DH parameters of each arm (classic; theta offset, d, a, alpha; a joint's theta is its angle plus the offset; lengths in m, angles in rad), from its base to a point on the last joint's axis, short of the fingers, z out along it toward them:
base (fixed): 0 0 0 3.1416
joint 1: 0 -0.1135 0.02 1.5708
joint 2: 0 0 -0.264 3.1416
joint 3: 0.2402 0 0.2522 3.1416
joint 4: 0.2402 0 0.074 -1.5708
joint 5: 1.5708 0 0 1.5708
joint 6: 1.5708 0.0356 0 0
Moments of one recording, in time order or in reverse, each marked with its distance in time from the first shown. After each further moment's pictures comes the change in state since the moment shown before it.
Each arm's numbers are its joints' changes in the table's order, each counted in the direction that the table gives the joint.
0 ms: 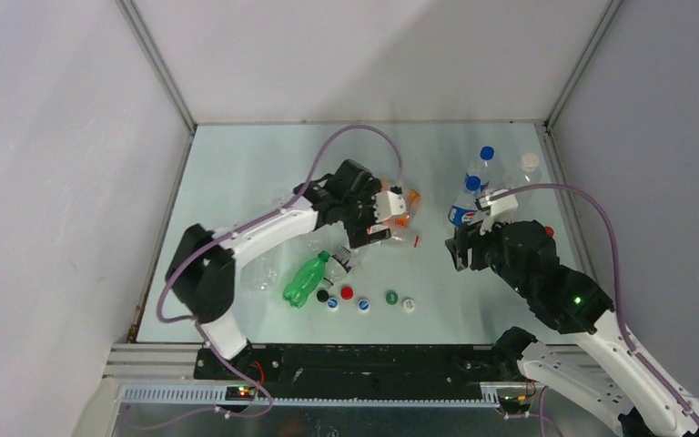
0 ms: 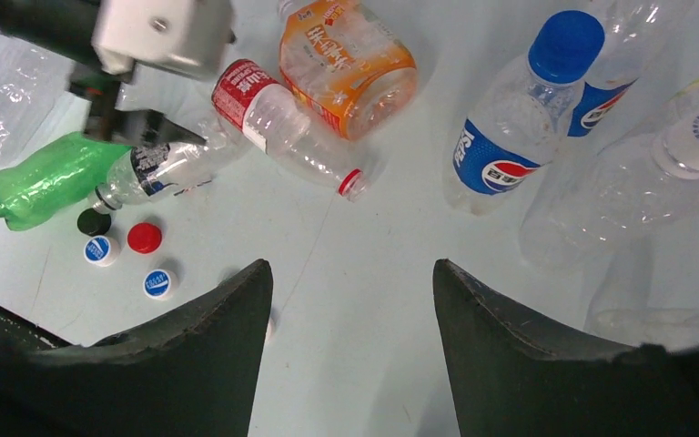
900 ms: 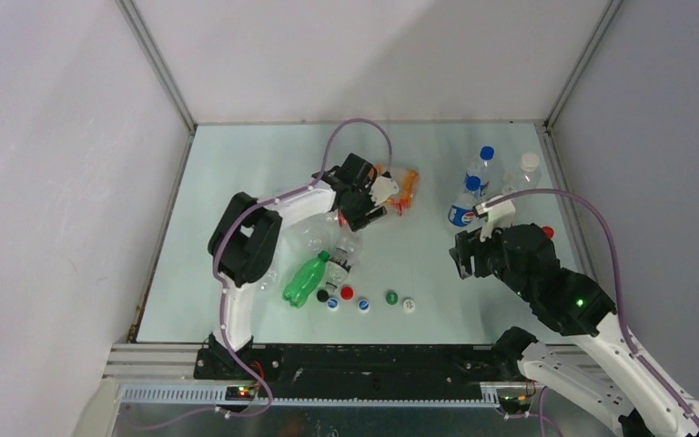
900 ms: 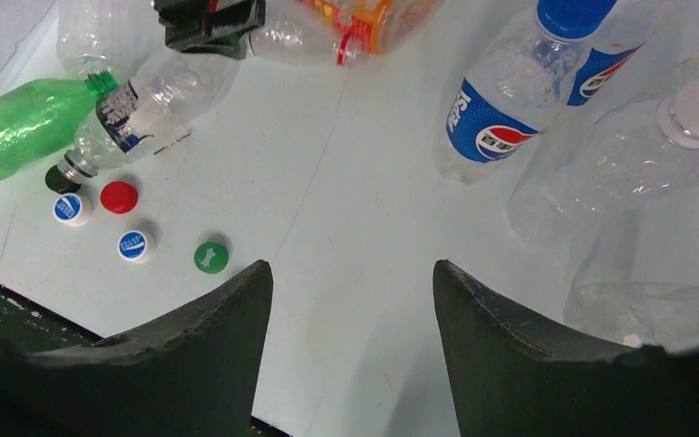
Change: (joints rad) left arm -0.095 0.379 0.175 -0.063 -0.101 -0.101; right arm 0.001 -0.034 -0.003 0.092 -0.006 -0.034
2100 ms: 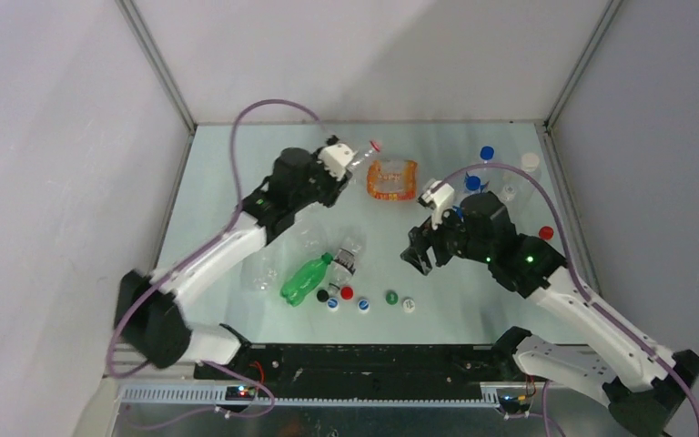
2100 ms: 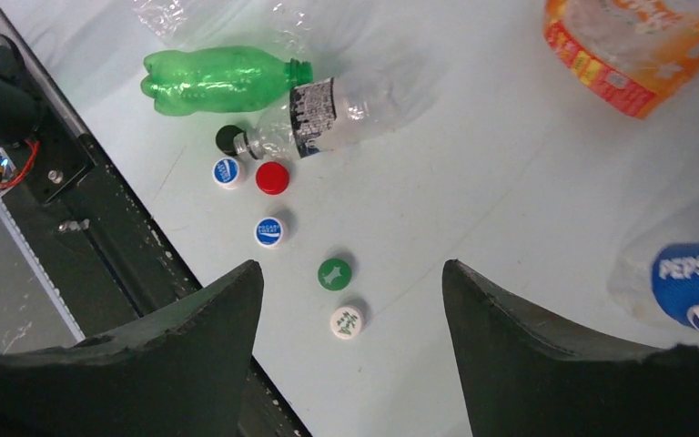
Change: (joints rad) left arm -0.056 -0.590 -0.327 -0.293 -0.043 -0.244; right arm 0.005 0.265 0.057 -0.186 -0.438 -0.096
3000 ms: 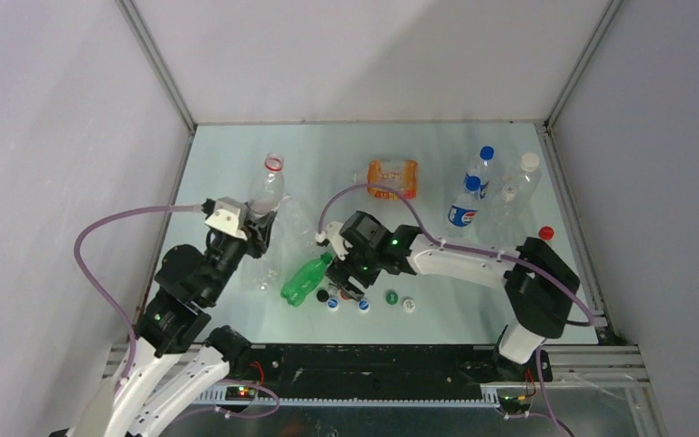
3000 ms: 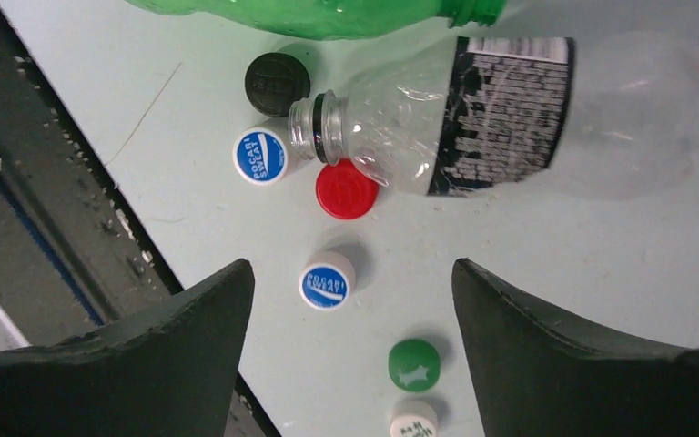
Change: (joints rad) left arm -0.002 -1.000 -0.423 0.059 -0.261 -0.200; right arm -0.303 0.749 0.188 -0.112 0.027 -0.031
